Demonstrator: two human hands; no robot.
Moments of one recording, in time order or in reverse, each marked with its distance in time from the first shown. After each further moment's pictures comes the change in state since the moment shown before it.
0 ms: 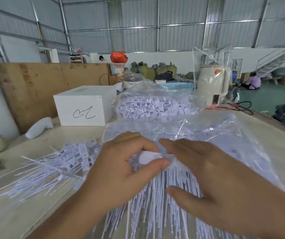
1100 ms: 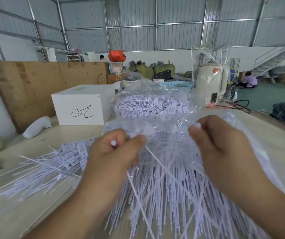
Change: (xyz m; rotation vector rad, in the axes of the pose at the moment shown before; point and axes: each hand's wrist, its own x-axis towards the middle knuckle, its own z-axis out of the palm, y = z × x) left_hand -0.003 -0.014 0.010 -0.670 0.268 -0.447; right_hand 0.013 0.011 0.014 0.408 0.545 0.369
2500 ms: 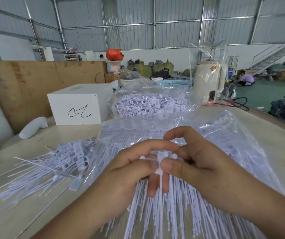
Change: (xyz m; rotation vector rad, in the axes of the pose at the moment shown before) left_hand -0.012 0.011 0.008 -0.044 -0.595 -0.151; right_hand -0.008 0.006 0.002 0.446 -0.593 0.034
